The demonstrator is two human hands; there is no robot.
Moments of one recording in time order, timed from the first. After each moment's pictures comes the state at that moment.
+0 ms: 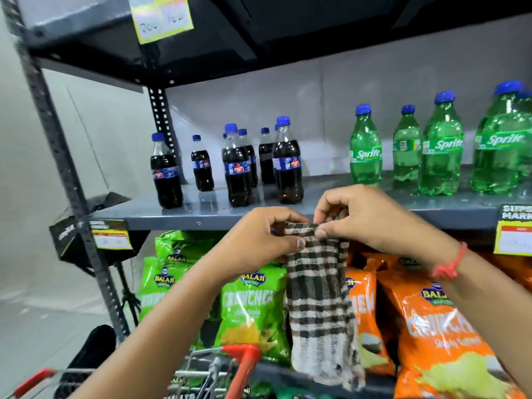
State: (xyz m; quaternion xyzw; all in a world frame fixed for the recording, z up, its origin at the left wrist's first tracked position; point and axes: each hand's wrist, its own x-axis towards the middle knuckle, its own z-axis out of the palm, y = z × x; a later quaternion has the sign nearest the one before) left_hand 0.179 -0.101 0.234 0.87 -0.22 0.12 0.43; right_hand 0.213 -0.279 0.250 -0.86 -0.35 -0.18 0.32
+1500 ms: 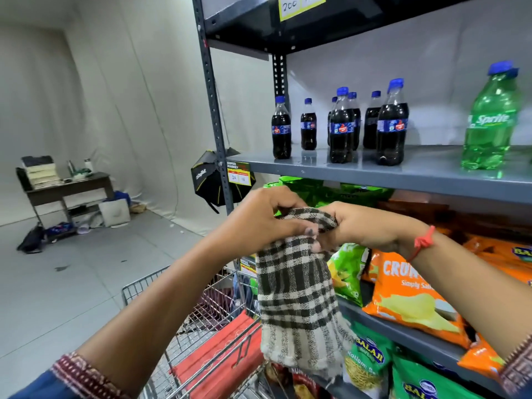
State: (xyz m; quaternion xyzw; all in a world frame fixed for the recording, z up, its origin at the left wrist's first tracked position) left_hand 0.019 -0.063 0.224 0.92 -0.05 0.26 0.27; right_hand 0.144 -0.199 0.213 -0.65 -0.61 0.25 0.37
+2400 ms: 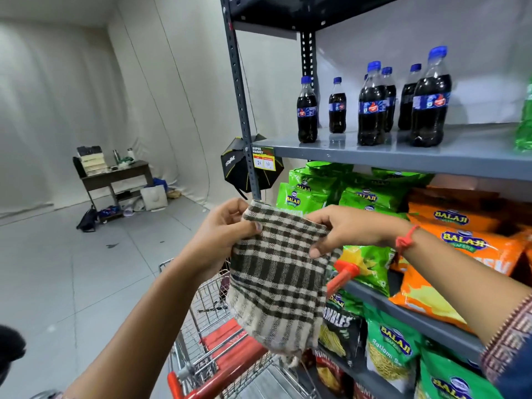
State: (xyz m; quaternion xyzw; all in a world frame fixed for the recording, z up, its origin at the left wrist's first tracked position) left_hand -0.028 -0.030 0.179 0.74 0.12 0.26 0.61; right_hand 0.154 -0.162 0.179 -0.68 -0.63 0.25 0.28
